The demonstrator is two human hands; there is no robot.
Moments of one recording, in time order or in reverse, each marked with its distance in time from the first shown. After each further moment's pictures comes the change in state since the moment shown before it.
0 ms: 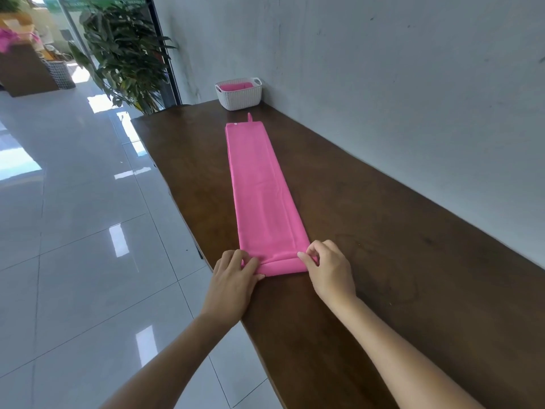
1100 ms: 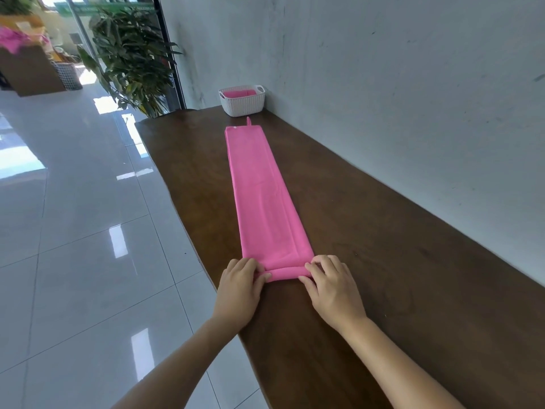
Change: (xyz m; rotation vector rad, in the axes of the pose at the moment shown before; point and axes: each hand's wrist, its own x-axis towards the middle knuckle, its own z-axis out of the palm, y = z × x) left_hand 0.015 0.025 0.008 -0.298 -0.014 -0.252; right_hand -0.013 0.034 -0.003 -0.350 0.086 -0.417
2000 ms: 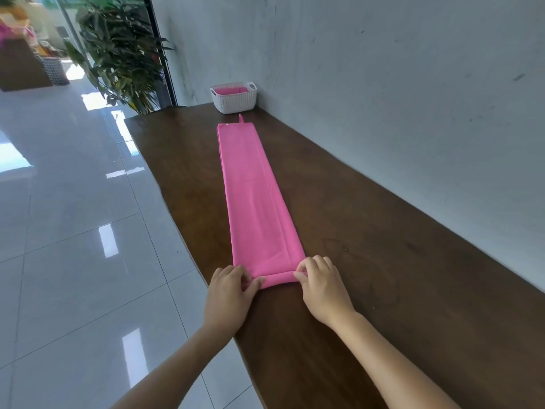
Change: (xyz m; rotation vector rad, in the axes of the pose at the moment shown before) left_hand -0.021 0.013 -0.005 -0.014 -0.012 -0.154; right_hand 0.000 -0.010 -0.017 0.185 -0.282 0.219
